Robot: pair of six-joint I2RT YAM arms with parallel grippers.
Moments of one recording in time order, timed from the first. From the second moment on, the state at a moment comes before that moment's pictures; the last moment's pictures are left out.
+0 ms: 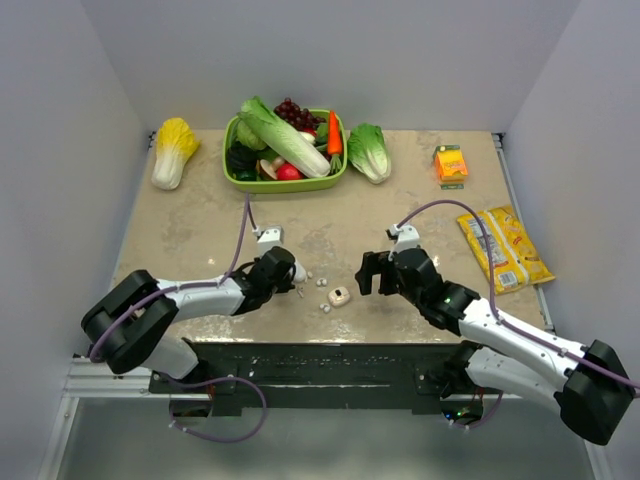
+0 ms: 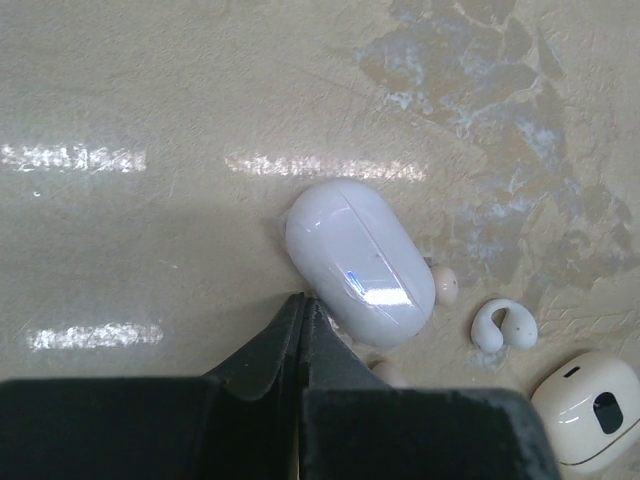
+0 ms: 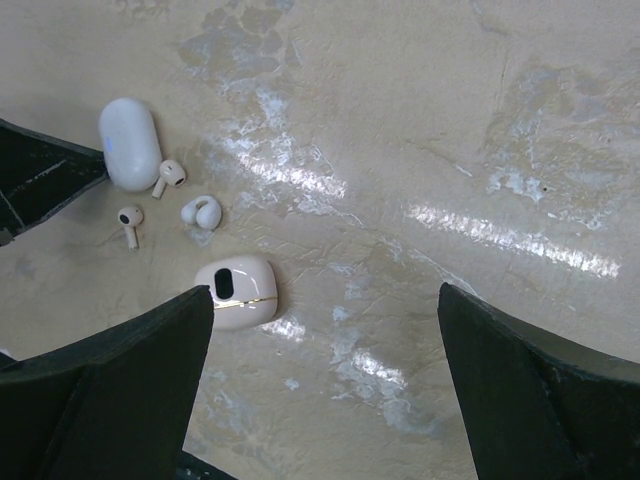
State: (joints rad) left arm -0.79 1.43 0.53 0.08 -0.40 -0.75; right arm 0.77 0.94 0.49 -0.12 0.24 0.48
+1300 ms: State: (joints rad) left arm -0.76 1.20 0.74 -0.17 -0.17 -0.19; right arm 0.77 0.75 0.53 -0.19 0.21 0.48
